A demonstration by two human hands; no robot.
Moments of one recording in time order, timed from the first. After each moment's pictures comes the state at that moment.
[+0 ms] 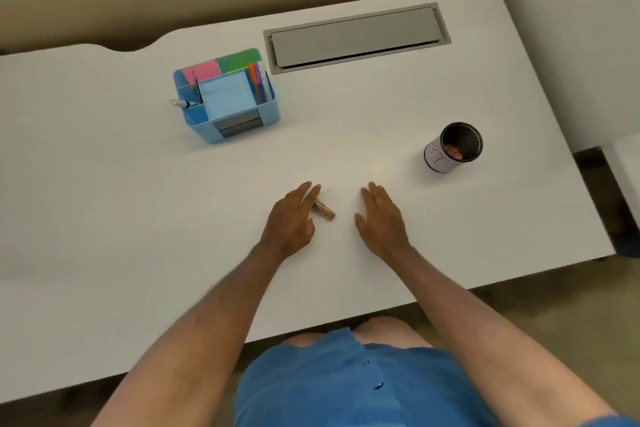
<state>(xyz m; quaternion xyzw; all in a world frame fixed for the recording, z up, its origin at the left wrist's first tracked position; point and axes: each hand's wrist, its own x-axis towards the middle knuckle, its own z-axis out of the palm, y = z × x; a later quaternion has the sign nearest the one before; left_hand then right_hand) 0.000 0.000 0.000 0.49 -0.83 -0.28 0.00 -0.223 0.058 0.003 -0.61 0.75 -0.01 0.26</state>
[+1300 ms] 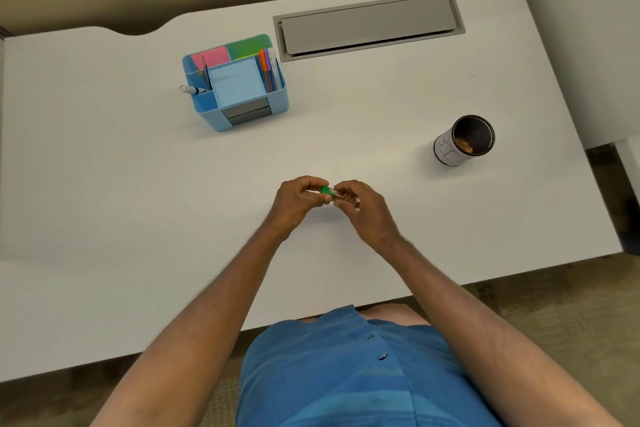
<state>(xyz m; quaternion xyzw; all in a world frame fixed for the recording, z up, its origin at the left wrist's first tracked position) -0.003 -0.015 0.033 0.57 -0.49 -0.63 0.20 -0.183 0.046 0.031 -0.53 0.68 -0.28 0.42</state>
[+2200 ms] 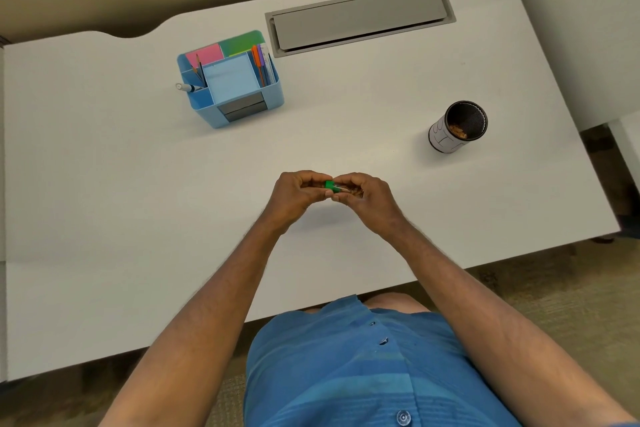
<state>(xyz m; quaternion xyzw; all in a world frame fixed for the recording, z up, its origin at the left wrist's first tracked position) -0.004 -0.005 0.064 0.54 -0.50 -0.65 0.21 -0.191 0.052 0.055 -0.49 0.66 -0.31 0.48</state>
